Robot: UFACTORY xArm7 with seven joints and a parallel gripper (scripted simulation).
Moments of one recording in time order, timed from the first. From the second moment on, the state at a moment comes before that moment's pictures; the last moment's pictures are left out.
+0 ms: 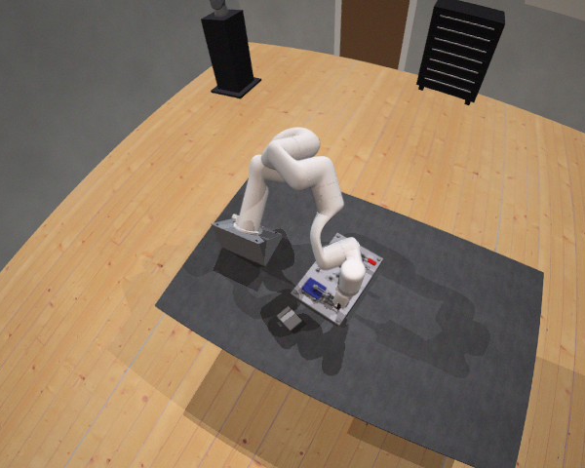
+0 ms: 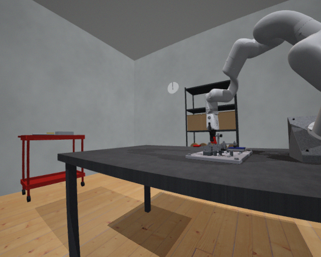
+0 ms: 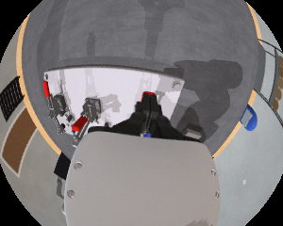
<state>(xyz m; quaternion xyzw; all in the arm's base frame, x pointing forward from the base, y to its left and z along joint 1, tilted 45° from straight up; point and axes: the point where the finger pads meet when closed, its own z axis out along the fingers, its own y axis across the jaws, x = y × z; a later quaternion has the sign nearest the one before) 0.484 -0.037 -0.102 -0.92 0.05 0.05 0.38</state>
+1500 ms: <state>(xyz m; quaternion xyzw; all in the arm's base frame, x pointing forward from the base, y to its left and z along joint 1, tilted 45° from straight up) 0.484 -0.033 -0.106 -0.92 0.05 0.05 0.38</state>
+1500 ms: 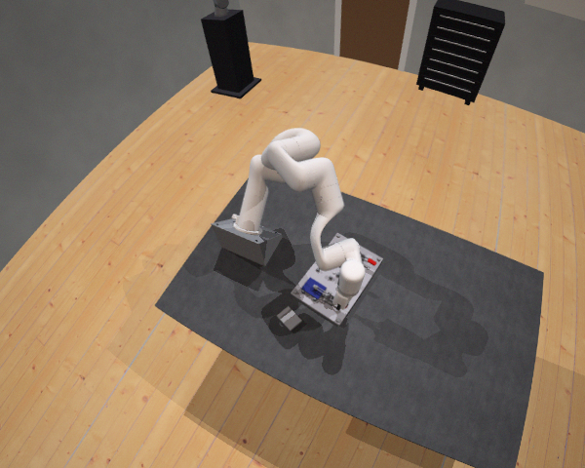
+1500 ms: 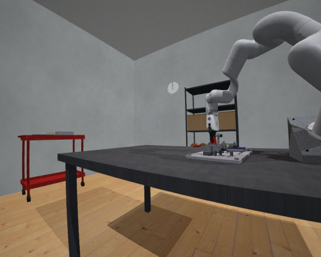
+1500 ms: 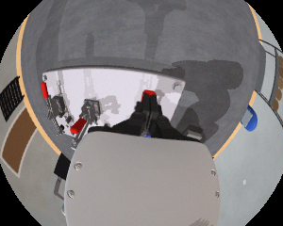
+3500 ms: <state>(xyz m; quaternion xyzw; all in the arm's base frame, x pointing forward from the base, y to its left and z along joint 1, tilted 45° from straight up) 0.486 -0.030 -0.109 -0.92 0.05 0.05 0.38</state>
